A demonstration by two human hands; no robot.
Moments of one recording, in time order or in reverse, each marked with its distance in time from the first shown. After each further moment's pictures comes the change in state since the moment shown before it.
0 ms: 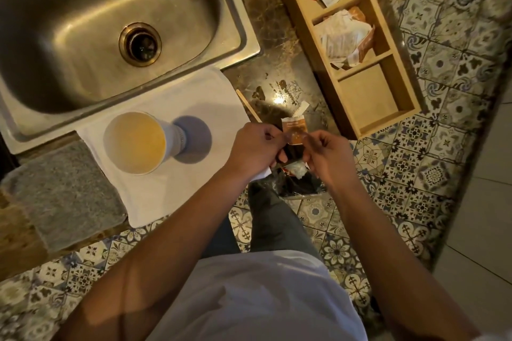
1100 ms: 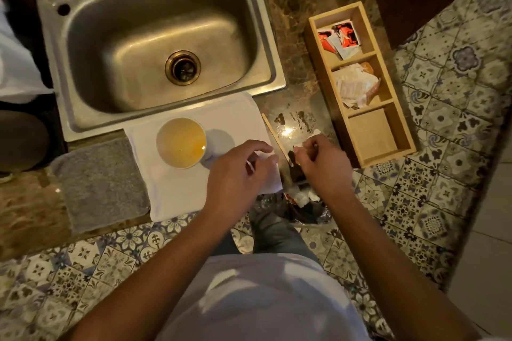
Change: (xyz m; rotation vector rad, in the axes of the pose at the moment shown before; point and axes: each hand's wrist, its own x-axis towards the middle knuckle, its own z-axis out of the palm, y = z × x) left_hand -0.098 0.021 -0.051 0.246 0.402 0.310; right_hand 0.000 -0.035 0.017 -0.705 0.159 -0.349
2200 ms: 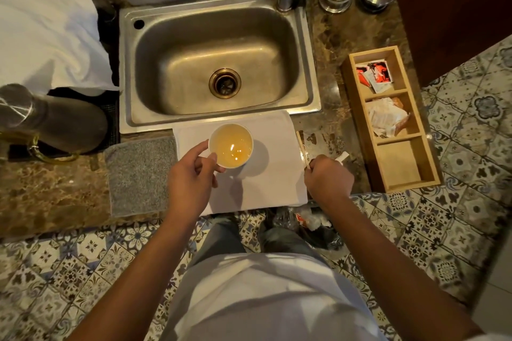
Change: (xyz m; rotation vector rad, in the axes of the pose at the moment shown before) left_hand -0.024 -0.072 -0.092 -0.159 0.370 -0.291; right_hand 0.003 -0.051 0.027 -0.424 -0.071 -0.038
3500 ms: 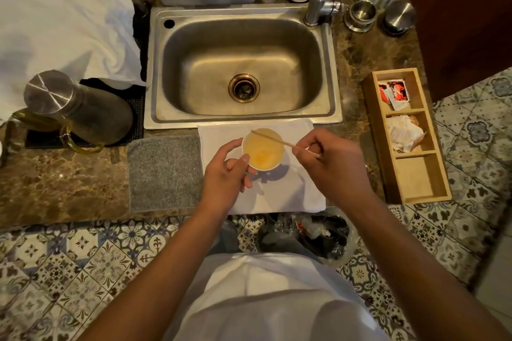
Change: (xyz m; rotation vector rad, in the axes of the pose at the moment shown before) left_hand 0.008 -0.012 -0.008 -0.444 -0.166 -0.149; right_hand -0.051 -0.082 -0.110 0.436 0.200 -0.490
